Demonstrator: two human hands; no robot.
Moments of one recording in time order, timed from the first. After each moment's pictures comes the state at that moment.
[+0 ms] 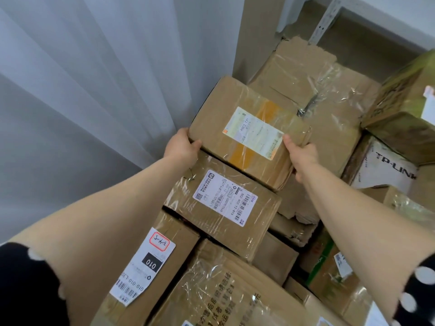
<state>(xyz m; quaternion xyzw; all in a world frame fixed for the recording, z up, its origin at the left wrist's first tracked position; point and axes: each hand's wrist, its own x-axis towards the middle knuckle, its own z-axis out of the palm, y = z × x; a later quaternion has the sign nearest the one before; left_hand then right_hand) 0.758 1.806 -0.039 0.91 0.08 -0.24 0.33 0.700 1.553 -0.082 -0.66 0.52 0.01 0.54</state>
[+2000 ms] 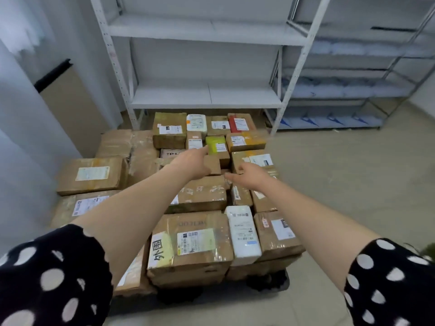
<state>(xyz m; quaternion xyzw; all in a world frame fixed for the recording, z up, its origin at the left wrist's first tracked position) 0.239 1.615 0.329 0.85 -0.50 -0.17 0.07 0.087 1.538 0.329 -0.83 0.45 0.06 0.32</state>
